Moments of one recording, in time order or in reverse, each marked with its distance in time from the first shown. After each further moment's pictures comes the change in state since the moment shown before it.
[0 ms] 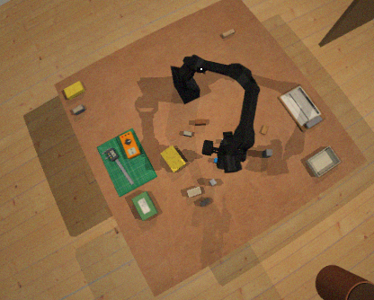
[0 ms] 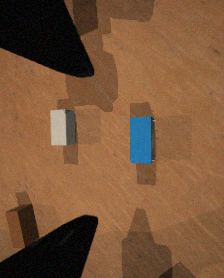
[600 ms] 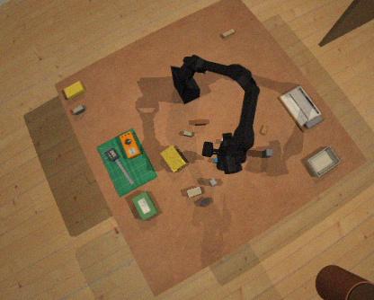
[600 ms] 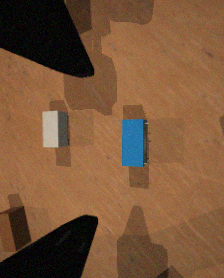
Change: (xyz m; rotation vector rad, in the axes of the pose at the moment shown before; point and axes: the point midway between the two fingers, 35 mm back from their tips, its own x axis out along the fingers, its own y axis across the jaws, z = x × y) arm 0.005 0.002 0.006 -0.006 -0.014 0.008
